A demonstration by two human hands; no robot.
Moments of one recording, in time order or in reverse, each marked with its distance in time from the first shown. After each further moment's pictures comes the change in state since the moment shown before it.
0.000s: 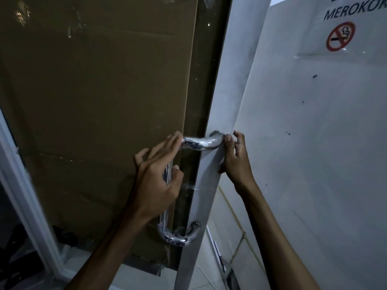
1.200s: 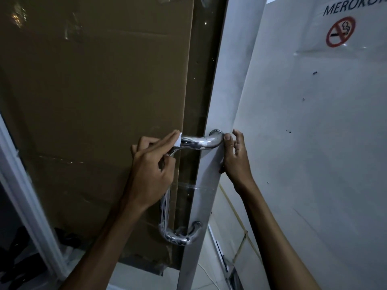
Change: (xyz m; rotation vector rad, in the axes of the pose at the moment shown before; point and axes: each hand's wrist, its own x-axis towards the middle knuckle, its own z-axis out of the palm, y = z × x) left_hand 0.021 -0.004 -0.003 -0.006 0.086 -0.017; right_hand 0.002 0.001 0.002 -0.013 0.036 0.012
